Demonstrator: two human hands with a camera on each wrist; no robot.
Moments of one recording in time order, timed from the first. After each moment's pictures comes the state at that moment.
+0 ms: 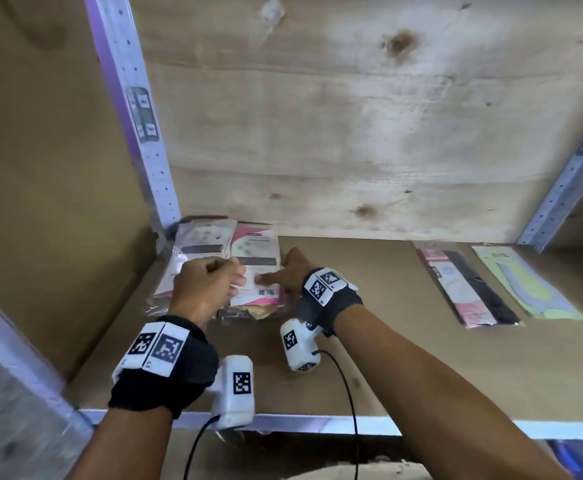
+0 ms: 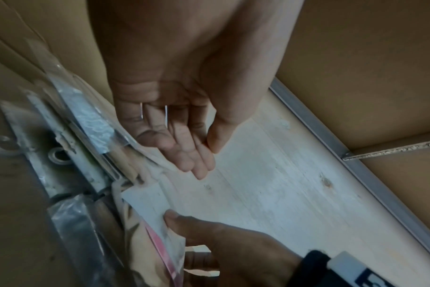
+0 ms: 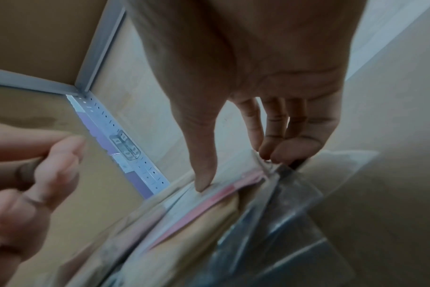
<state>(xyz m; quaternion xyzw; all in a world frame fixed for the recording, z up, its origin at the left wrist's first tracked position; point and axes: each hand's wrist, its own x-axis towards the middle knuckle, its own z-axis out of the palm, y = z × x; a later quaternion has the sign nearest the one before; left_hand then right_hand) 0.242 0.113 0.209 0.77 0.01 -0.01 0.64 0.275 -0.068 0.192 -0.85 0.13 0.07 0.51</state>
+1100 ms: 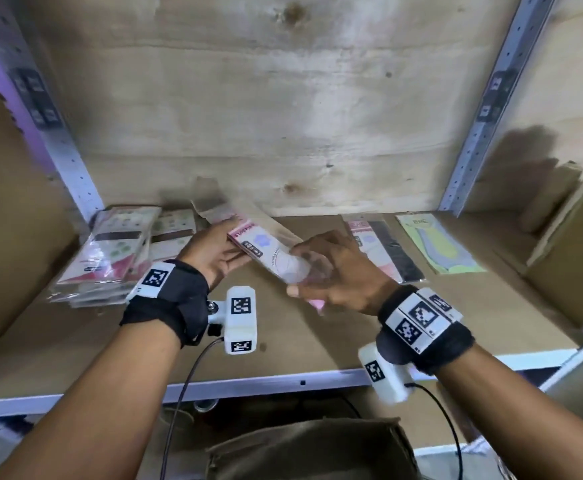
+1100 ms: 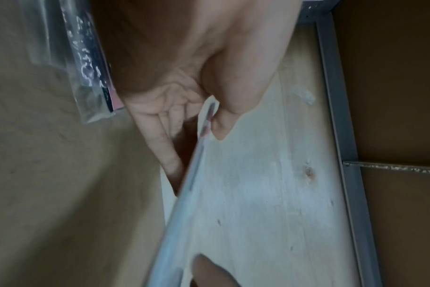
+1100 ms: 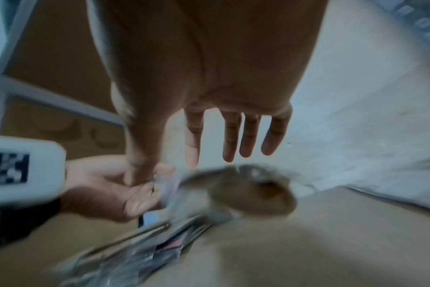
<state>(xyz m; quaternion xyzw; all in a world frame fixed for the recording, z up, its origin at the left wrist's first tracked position) 0.207 -0.033 0.232 0.58 0.01 -0.21 0.78 0.069 -0.221 0.233 -0.95 -0.01 -0.06 0.30</state>
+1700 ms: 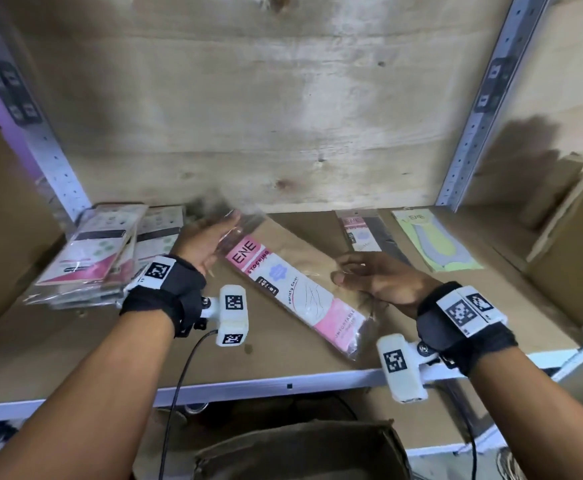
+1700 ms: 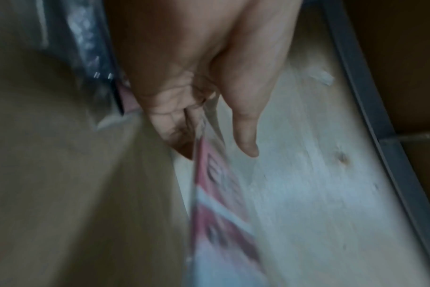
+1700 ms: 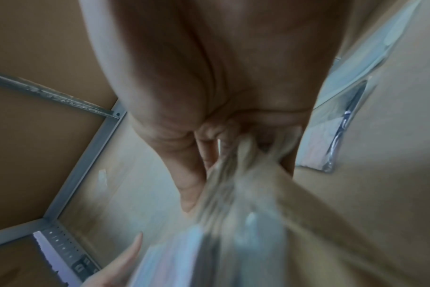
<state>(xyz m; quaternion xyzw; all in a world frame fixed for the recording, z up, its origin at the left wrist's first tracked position) 0.231 -0.041 0.213 0.71 -0.03 -0.12 0.69 0.060 -0.292 0.204 -0.77 0.05 0.03 0.63</state>
